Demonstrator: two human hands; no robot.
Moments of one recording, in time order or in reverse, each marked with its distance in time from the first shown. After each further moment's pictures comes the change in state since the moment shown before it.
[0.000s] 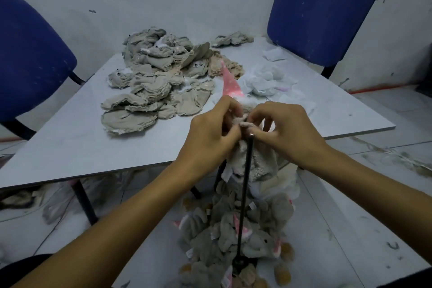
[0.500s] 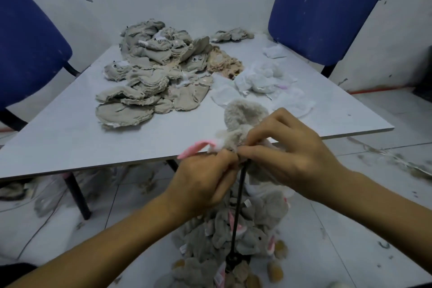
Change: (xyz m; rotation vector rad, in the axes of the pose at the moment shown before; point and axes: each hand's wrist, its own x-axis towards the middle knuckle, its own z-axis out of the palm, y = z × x) left_hand -0.060 -0.019 0.011 0.225 0.072 0.524; right_hand -0.037 -0.013 -0.008 -0.255 0.166 -0.672
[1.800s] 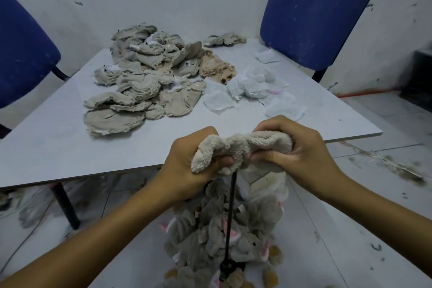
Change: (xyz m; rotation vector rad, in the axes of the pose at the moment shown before) left_hand 0.030 -0.017 -0.009 -0.477 -0.036 -0.386; right_hand -0.016 0.015 0.001 0.614 0.034 0.684
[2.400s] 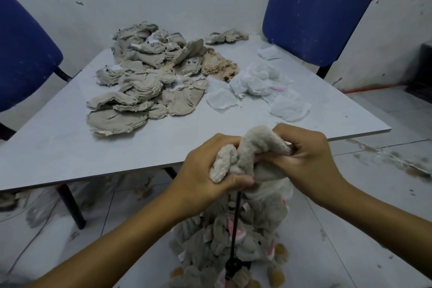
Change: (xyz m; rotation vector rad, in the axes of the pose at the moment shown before) left_hand -0.011 0.003 0.009 -0.074 -0.093 -0.062; right_hand -0.003 0.013 0.015 -0.055 0.080 -0.123
